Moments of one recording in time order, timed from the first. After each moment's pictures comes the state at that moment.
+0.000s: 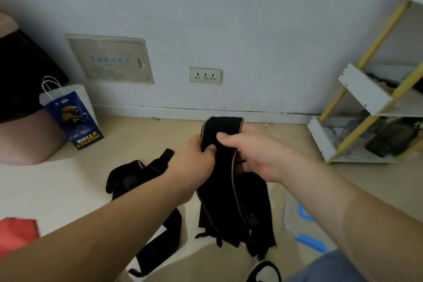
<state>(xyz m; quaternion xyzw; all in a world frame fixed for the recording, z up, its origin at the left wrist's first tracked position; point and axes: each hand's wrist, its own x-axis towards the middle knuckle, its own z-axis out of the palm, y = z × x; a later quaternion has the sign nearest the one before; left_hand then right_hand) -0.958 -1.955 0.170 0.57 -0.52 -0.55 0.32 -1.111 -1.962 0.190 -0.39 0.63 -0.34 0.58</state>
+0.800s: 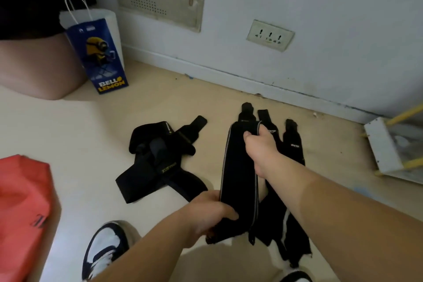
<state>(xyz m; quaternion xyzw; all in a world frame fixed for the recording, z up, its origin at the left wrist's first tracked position) -0.852 -1.958 -0.029 0.53 -0.34 -0.77 0.09 -1.005 -2.073 -0.006 -0.32 0.77 -0.31 0.46</state>
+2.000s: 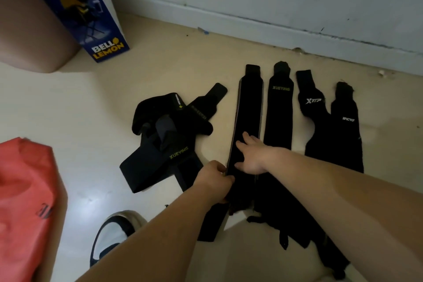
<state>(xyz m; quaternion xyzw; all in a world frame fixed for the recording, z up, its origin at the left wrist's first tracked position) -0.859 -2.028 -0.167 0.71 -0.35 -0.61 0.07 -1.001 -2.114 -0.166 -0.68 0.53 0.36 0.34</state>
